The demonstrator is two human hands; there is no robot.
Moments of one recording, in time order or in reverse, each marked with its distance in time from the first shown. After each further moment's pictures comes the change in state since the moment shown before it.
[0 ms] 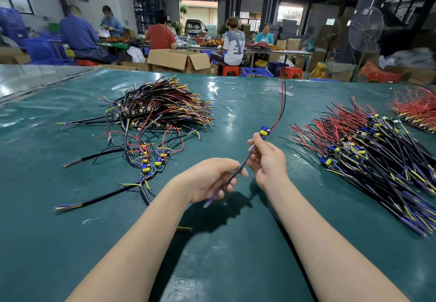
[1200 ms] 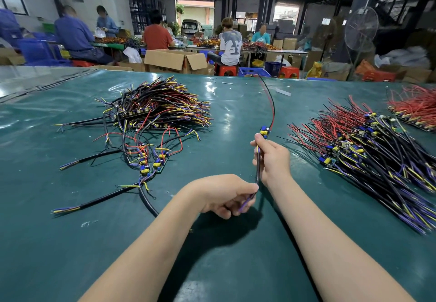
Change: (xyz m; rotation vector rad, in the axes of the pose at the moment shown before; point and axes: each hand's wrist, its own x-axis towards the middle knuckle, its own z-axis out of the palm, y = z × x) left_hand -0.001 -0.004 0.019 0.388 -0.236 -0.102; right_hand 0.014 0.001 -0.010 -0.165 0.035 -0.059
